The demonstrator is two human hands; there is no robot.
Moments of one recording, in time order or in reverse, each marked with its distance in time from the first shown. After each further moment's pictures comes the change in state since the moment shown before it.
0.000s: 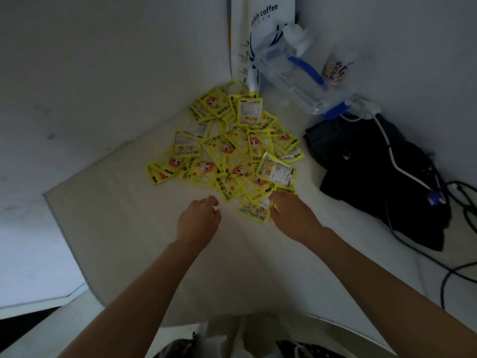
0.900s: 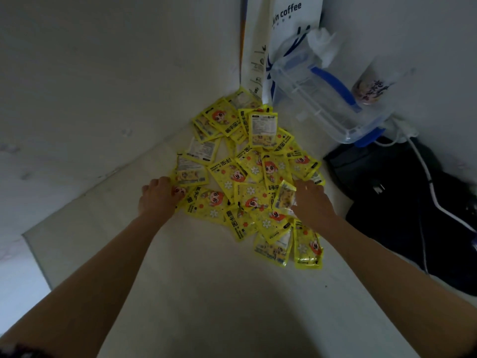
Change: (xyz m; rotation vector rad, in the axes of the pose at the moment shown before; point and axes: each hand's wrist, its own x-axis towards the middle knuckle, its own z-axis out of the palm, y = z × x) left_hand 0.177 -0.109 -0.040 0.087 -0.144 -0.289; right_hand 0.137 0.027 -0.012 -0.297 0.041 0.212
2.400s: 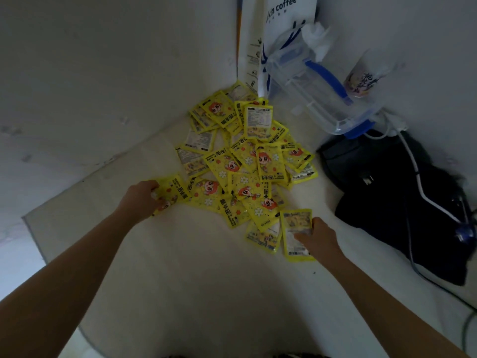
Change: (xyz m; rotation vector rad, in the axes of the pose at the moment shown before) left_hand -0.031 -0.029 -0.011 -0.053 -0.039 0.058; right_hand -0.091 0.028 0.023 0.632 -0.168 0.333
